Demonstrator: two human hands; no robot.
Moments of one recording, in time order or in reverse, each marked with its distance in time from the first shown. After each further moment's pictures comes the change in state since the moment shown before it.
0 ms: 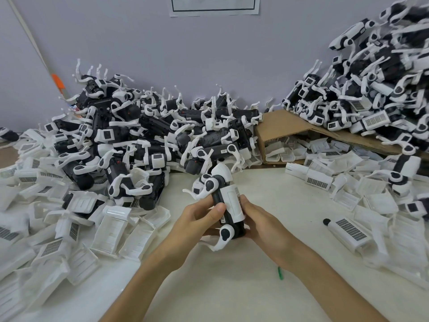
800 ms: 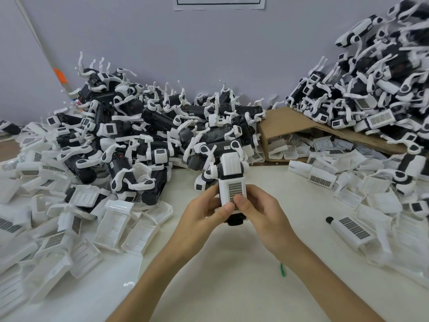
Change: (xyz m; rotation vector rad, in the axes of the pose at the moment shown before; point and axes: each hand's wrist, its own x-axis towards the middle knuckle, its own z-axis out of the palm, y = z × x) left_hand 0.003 0.000 0.007 0.184 0.038 0.232; right_hand 0.003 0.002 0.006 -0.059 0.200 -0.329
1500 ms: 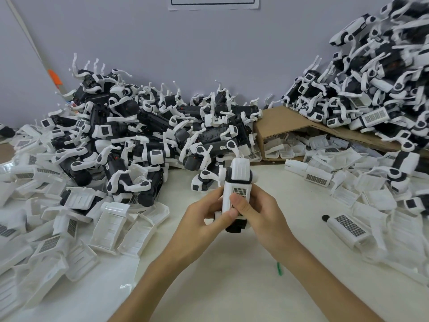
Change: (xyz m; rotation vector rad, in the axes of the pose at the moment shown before) left_hand -0.003 0.001 0.006 0.180 -0.012 0.058; right_hand -0.002 -0.002 0.000 -0.019 0.032 0.003
